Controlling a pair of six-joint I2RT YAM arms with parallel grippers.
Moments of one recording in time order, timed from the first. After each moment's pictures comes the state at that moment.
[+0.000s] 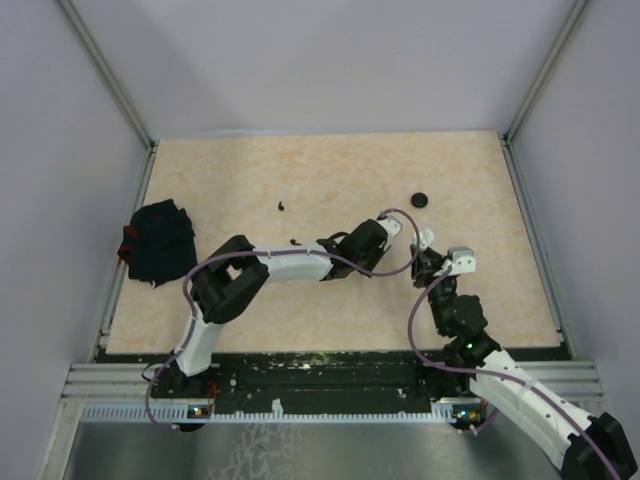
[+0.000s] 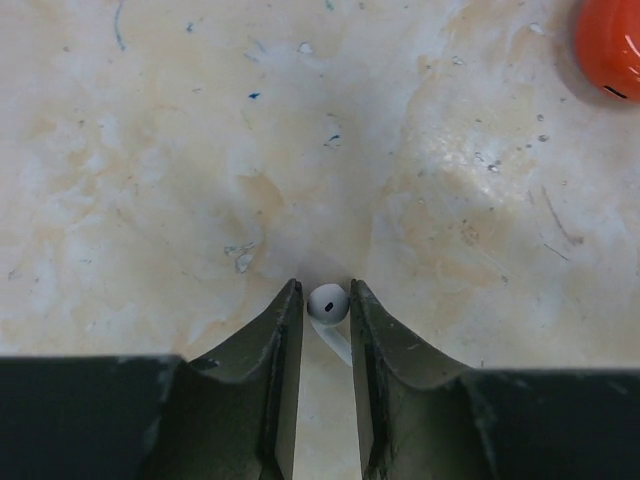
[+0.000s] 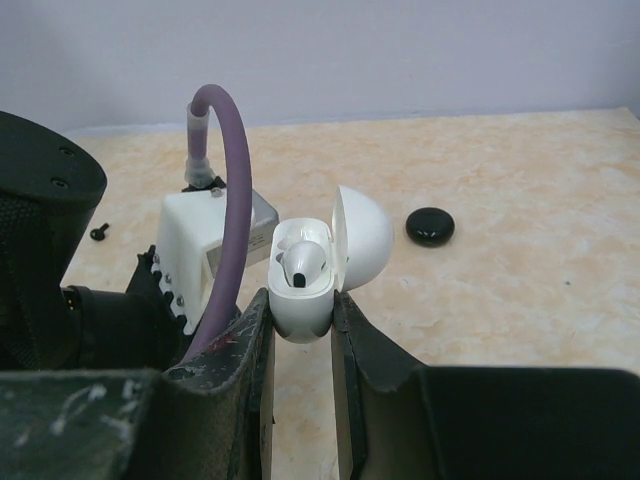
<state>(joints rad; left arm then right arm) -1.02 2.11 1.40 -0.03 -0.19 -0.11 0.61 0.42 0.01 0.59 0.45 0.05</state>
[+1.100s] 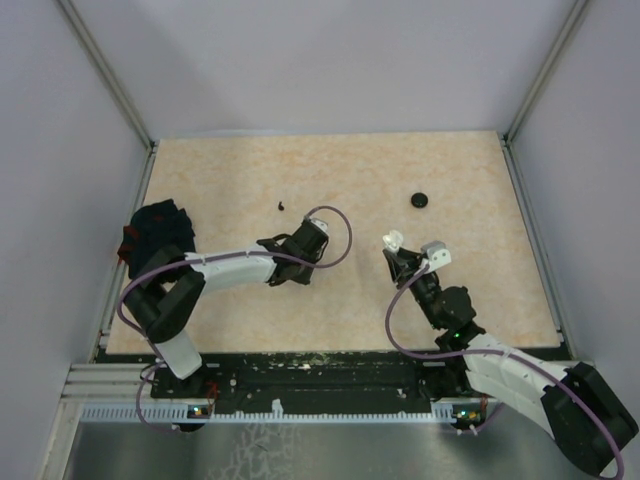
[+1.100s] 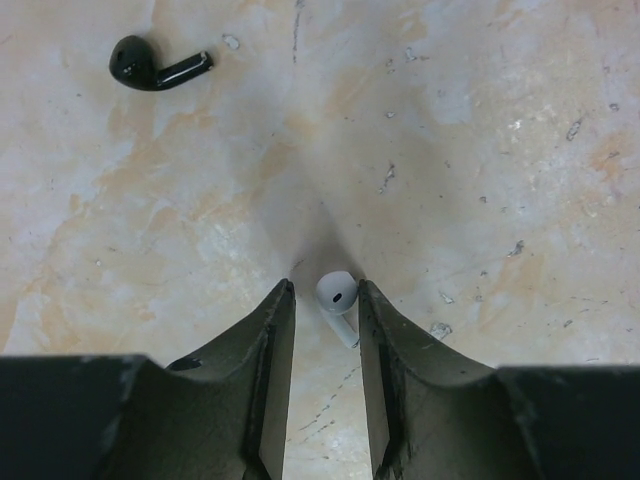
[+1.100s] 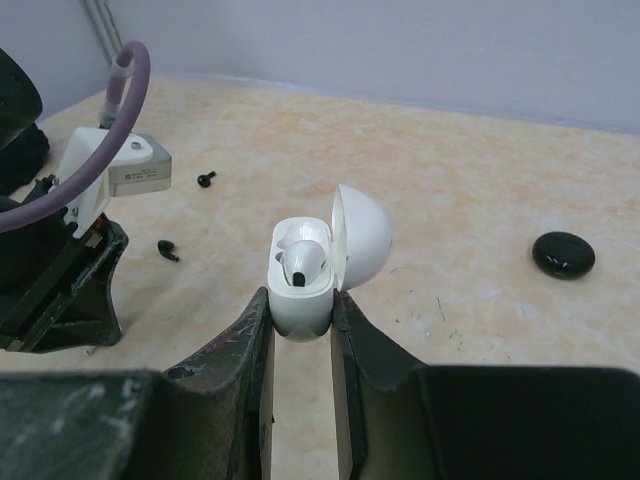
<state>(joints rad) -0.84 1.72 0.98 -0.30 -0.32 -0.31 0.61 0.79 0.01 0.93 0.16 0.05</state>
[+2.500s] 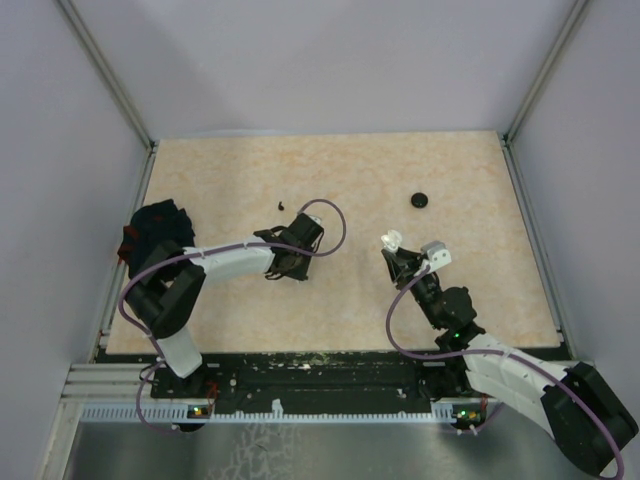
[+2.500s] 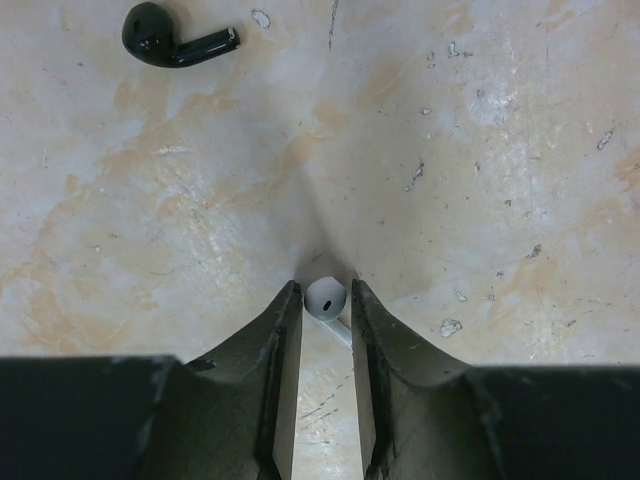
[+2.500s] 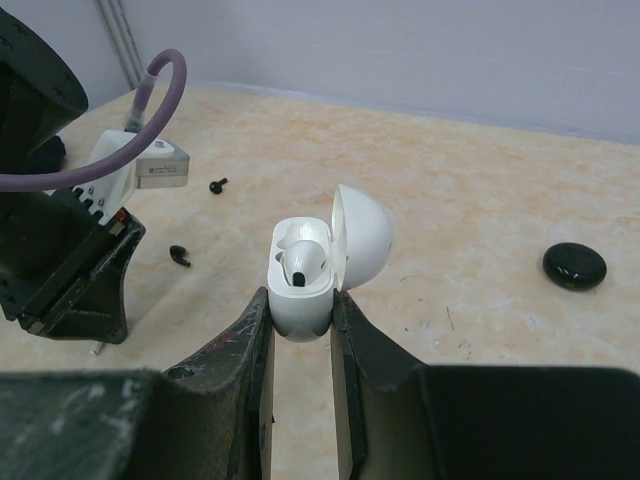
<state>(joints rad) -0.78 1.75 1.04 -0.40 -0.24 -0.38 0.61 0.79 0.01 0.96 0.13 0.05</state>
